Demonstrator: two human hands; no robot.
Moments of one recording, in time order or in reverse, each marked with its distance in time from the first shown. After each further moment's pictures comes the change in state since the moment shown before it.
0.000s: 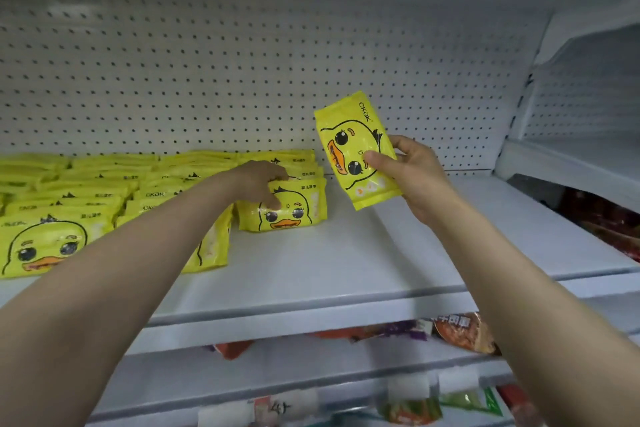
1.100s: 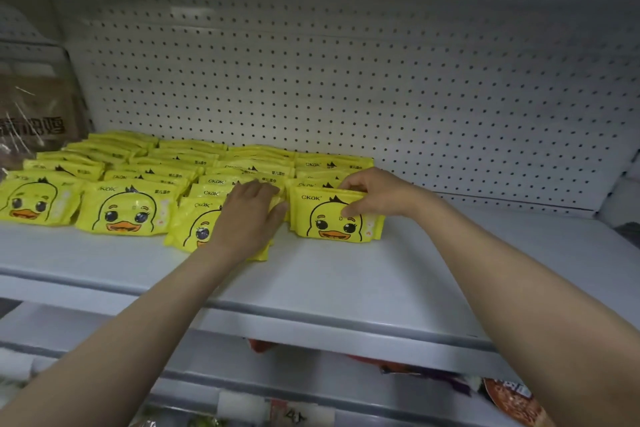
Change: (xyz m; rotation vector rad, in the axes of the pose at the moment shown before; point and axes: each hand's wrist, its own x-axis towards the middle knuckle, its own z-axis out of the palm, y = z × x) left_hand -0.088 -0.038 0.058 0.097 0.596 -0.267; right_hand 0.080 0.044 0.084 -0.801 -0.740 -0.083
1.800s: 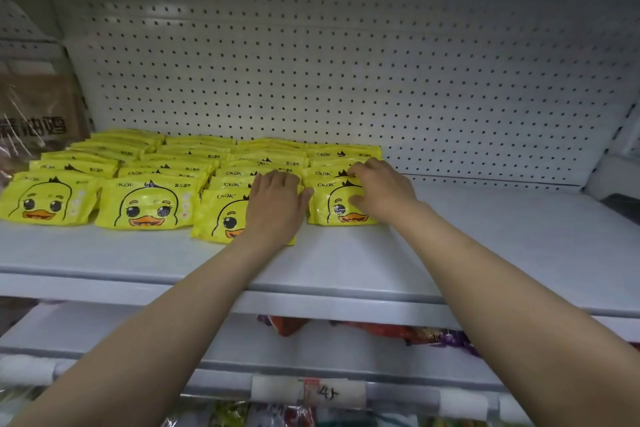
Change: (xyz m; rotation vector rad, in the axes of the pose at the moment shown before) left_hand -0.002 0.003 0.007 0.070 0.032 0.031; right_hand -0.013 -0.031 0.055 -0.561 0.362 0.118
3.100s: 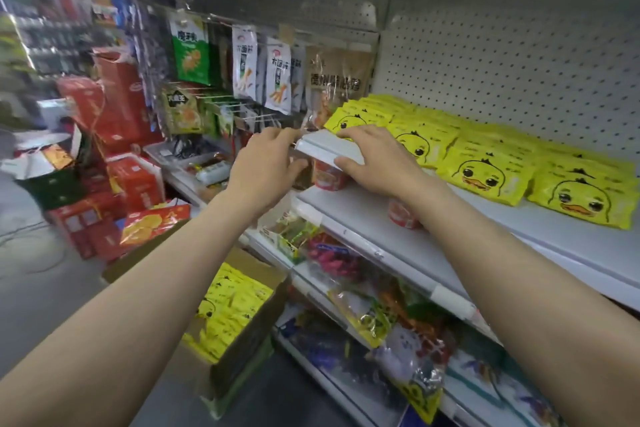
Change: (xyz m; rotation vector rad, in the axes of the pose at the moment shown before) left_hand -0.321 -0.188 -0.295 0.183 0.140 -0.442; right_hand -0.176 -0.369 -0.073 0.341 -0.006 -0.742
